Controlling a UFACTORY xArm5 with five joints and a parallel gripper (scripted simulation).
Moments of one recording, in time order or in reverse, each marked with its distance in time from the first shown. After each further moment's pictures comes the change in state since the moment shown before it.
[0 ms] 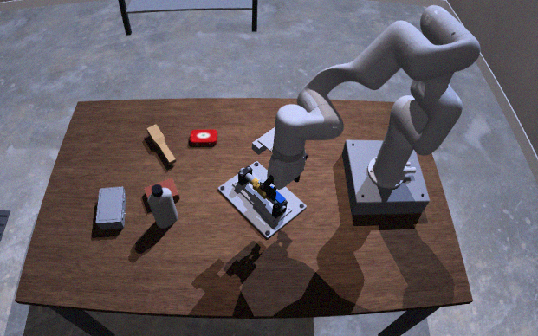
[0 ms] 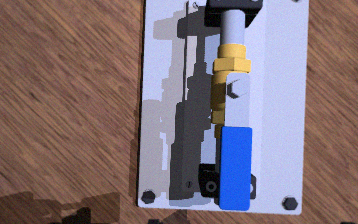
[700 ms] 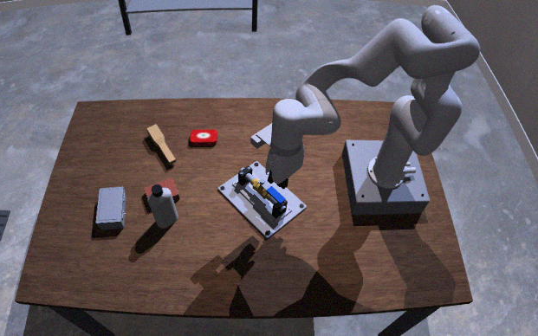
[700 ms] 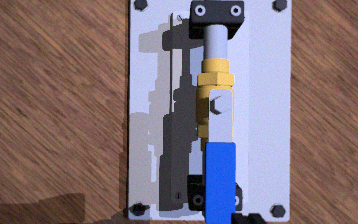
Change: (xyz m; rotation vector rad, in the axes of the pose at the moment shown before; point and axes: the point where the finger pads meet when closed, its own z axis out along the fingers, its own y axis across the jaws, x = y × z) arm 0.013 0.009 -0.004 -0.015 -0.007 0.029
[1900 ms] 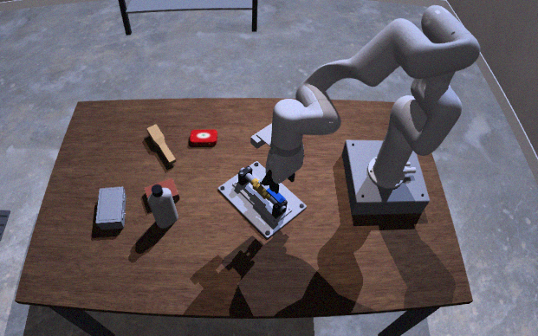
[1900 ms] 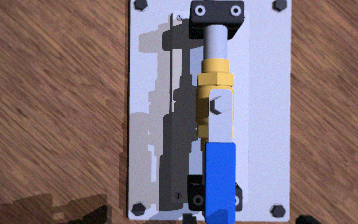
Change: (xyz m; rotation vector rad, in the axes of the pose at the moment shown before) arm 0.000 0.000 0.000 0.000 0.000 0.000
